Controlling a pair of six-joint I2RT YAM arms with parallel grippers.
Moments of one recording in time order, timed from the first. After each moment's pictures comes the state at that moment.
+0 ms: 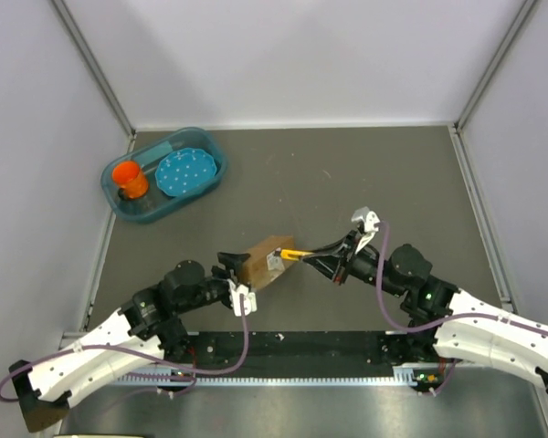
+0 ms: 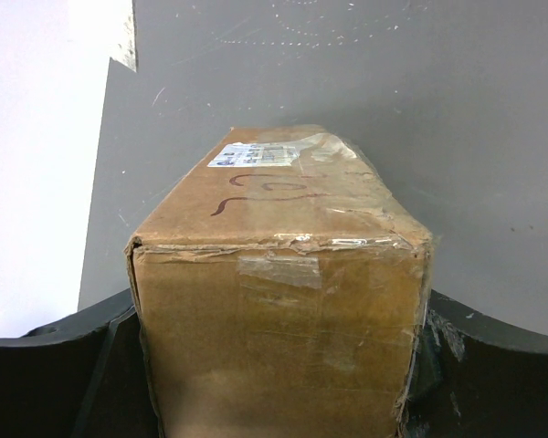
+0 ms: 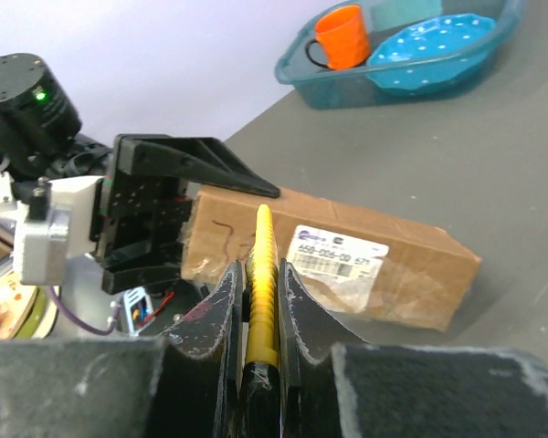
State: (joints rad) left arm -0.94 0.43 0.42 -0.37 0.14 0.84; right arm 1.02 0.66 0.45 0.25 -0.03 0.43
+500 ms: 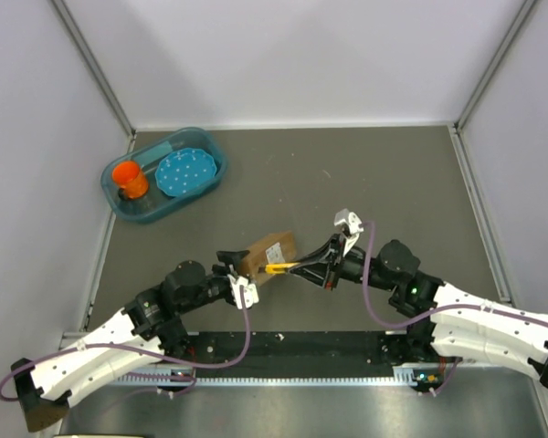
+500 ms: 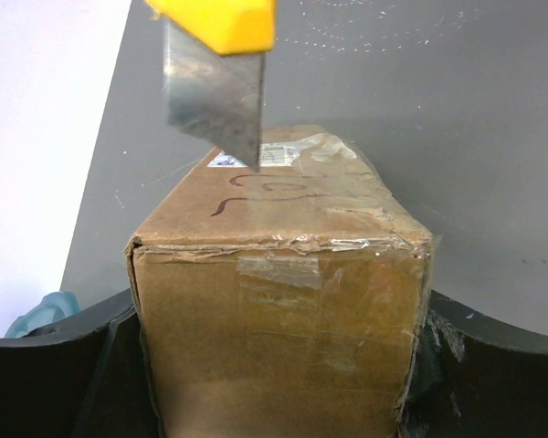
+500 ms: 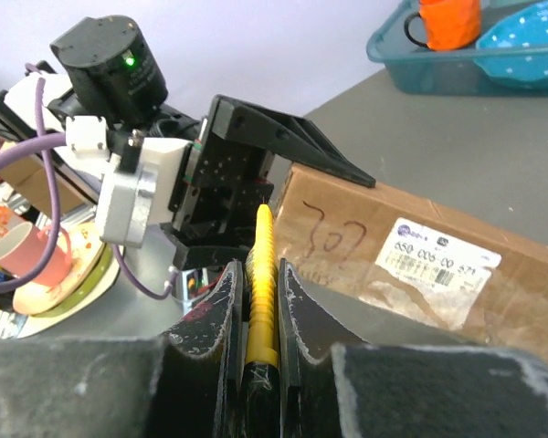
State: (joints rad) left arm -0.94 0.45 0.38 -0.27 0.08 0.73; right arm 1.01 0.80 0.46 0.42 -0.27 0.46
